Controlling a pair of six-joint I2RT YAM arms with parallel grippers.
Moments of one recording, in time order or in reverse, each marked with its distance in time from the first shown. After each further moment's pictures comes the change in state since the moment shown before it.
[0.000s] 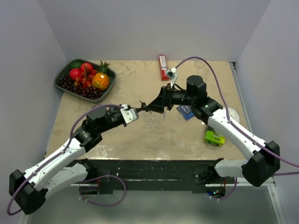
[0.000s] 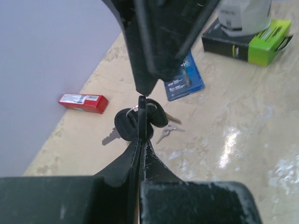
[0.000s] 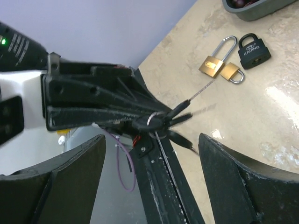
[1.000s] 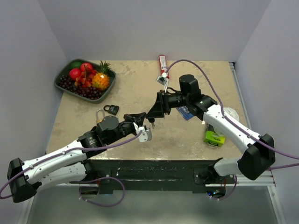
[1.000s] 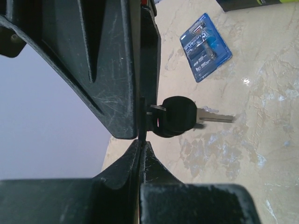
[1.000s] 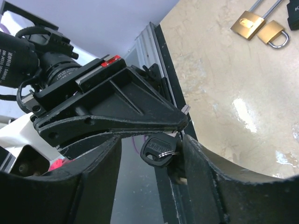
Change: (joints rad) left arm -0.351 -0.003 -0.011 -0.052 -0.427 0.456; right arm 0.013 0.090 0.076 -0.173 -0.196 -0.104
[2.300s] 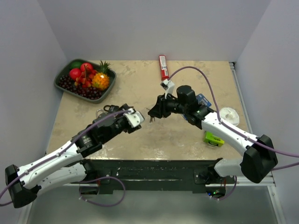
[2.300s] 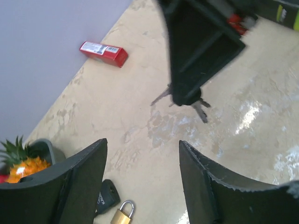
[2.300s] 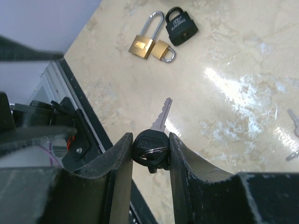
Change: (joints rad) left arm 0.046 -0.037 0.043 -0.162 -0.125 -0.397; right arm 0.056 -0.036 -0.175 0.109 0.491 -0.091
